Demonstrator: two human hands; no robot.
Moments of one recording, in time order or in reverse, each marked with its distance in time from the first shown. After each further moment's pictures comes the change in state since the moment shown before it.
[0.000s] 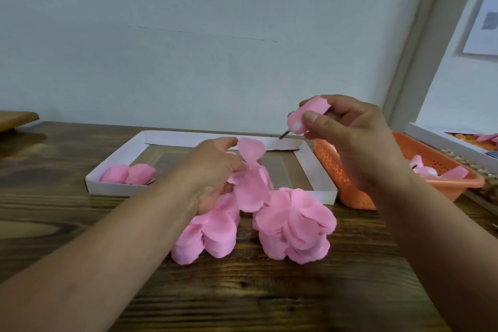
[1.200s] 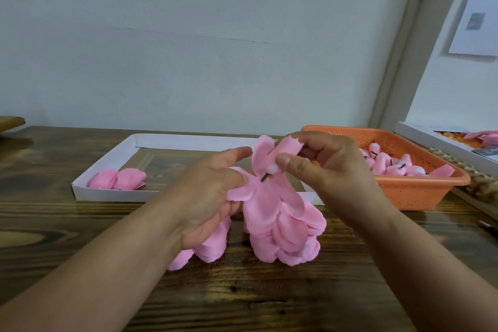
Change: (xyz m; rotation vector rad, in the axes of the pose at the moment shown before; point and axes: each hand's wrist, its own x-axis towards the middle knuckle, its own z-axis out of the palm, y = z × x) left_hand -0.036 0.000 0.012 -0.240 -0.265 0.034; right_hand -0.035 -0.003 0.010 -0.114 -0.124 0.012
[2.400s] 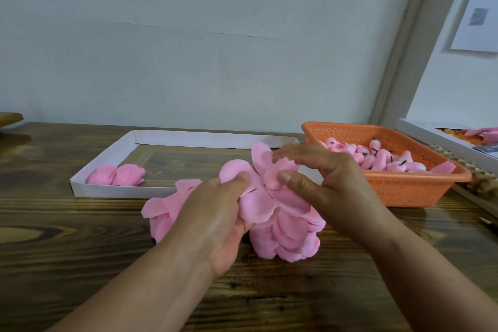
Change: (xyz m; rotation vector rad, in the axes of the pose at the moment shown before) left_hand 0.001 -0.029 0.020 -0.401 0.326 -0.066; right_hand -0.015 0.003 0.000 -0.346 -0.077 0.009
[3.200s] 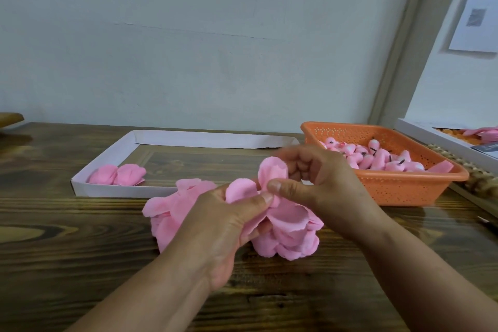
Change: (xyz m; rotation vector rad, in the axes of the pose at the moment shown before) left_hand -0.017 -0.007 -0.007 0.209 -0.150 0.056; right_hand 0.000 -0.008 0.006 0.245 0.000 0.206
